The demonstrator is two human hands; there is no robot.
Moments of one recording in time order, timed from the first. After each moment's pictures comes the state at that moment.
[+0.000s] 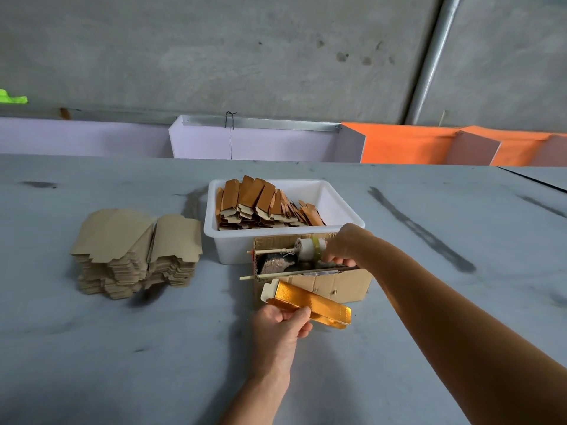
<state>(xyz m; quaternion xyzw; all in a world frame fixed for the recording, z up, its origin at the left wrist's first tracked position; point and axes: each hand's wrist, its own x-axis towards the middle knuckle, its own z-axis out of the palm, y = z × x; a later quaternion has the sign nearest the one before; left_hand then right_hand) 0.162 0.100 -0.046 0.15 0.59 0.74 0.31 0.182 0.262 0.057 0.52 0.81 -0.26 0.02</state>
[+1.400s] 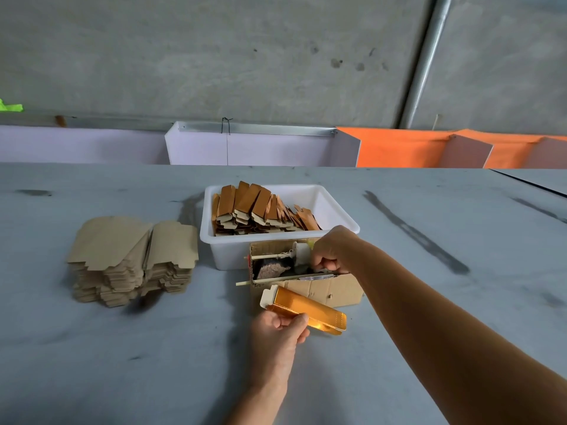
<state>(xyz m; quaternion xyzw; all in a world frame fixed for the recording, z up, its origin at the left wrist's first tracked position) 0.165 0.103 -0.050 0.15 0.60 0.73 0.30 0.173 0.254 0.060 0.55 0.76 -0.35 0.00</state>
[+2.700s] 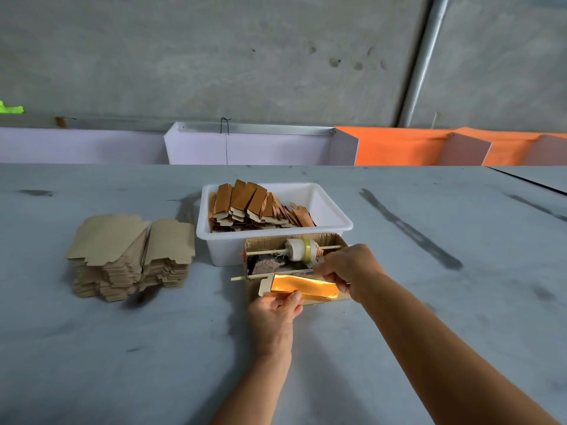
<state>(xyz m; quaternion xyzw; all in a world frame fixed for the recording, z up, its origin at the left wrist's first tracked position) 0.164 0.131 -0.054 0.10 0.56 0.79 0.24 0.226 0.217 0.051 0.56 0.62 -0.52 -0.19</state>
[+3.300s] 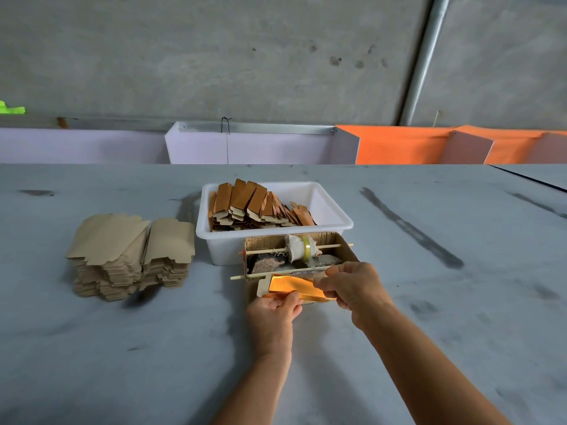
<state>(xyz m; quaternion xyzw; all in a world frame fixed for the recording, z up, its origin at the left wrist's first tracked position) 0.165 0.130 -0.052 0.10 0.58 0.77 0.24 0.243 0.194 0.032 0.51 0.61 -0.55 -0.25</state>
